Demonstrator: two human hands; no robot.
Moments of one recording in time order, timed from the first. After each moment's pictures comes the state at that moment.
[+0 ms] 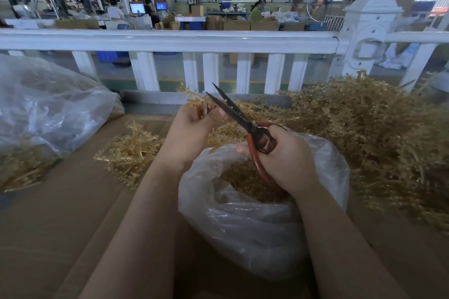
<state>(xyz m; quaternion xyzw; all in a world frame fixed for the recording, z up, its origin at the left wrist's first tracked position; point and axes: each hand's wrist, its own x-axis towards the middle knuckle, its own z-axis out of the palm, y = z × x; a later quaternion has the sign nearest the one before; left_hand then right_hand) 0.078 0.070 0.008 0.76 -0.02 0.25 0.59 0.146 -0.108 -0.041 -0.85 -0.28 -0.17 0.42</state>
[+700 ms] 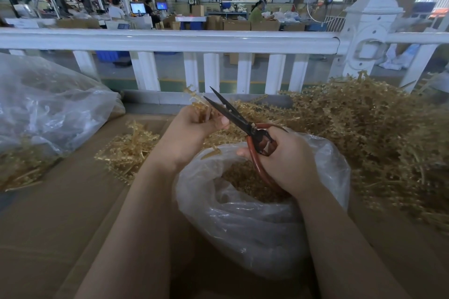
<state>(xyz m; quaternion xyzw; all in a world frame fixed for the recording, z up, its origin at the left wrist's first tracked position) 0.075 0.081 0.008 0.79 -0.04 0.19 0.58 0.143 -0.110 -0.039 -0.84 -0.31 -0.18 0.41</state>
